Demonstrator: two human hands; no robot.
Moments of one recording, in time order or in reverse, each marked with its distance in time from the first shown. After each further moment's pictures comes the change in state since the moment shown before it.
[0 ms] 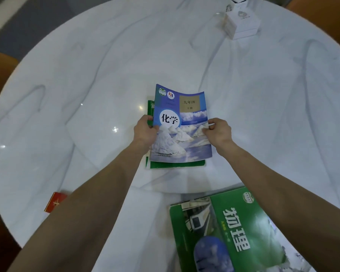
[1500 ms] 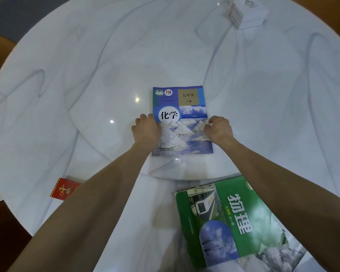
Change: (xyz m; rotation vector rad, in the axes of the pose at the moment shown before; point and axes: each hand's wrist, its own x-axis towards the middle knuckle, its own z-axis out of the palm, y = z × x) left_hand -0.018 -0.022 -0.009 0.784 0.071 0.195; right_hand -0.010 0.006 0.019 -0.545 -0.047 -0.068
